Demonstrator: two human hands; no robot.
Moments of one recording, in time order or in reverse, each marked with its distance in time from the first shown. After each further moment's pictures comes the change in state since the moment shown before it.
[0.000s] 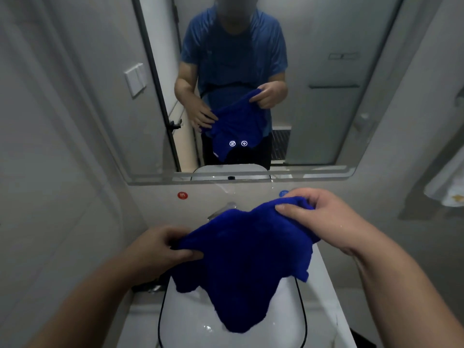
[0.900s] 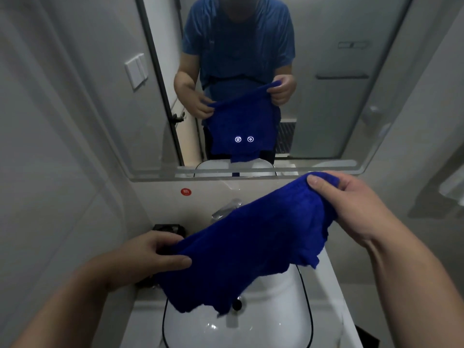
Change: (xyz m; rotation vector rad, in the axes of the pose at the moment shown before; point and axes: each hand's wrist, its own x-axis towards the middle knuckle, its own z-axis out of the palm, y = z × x) left_hand -0.004 -0.019 -0.032 -0.192 -0.266 -0.131; right_hand 0.022 0.008 -0.022 0.213 0.167 -0.051
